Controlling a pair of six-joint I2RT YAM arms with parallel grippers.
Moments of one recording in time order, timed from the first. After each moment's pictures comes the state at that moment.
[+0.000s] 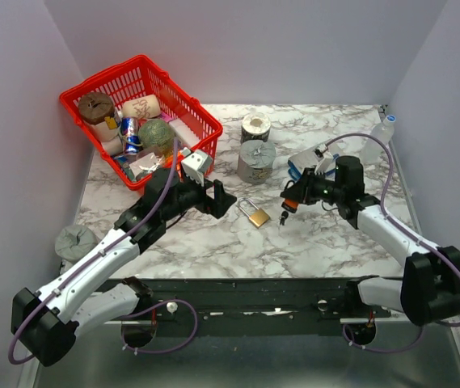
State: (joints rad) left arm -0.64 0.95 0.77 -0.09 0.22 -0.24; right arm 0.25 1.23 0.67 0.09 -0.62 0.42
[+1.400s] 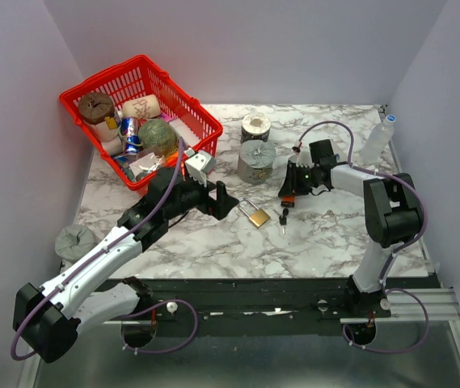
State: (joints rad) left arm -0.64 0.98 0.77 -0.09 0.26 -0.24; right arm 0.22 1.85 1.07 -0.22 -0.52 0.16
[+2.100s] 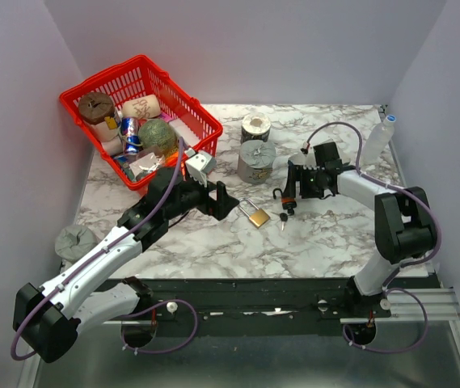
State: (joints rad) left arm -0.64 0.98 0.77 -0.09 0.27 -0.24; right arm 0.22 1.71 1.00 -0.28 -0.32 0.18
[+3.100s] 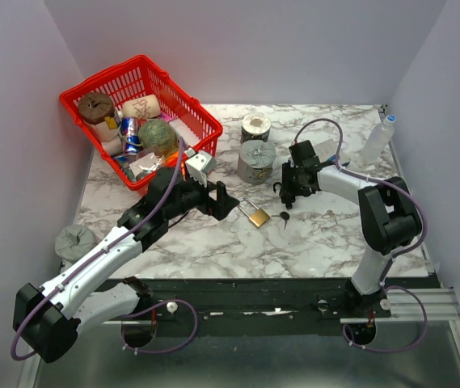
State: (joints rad) left arm -0.64 0.98 0.77 -0.09 0.27 -0.25; right arm 0.38 1.79 1.08 -0.32 0.03 0.36
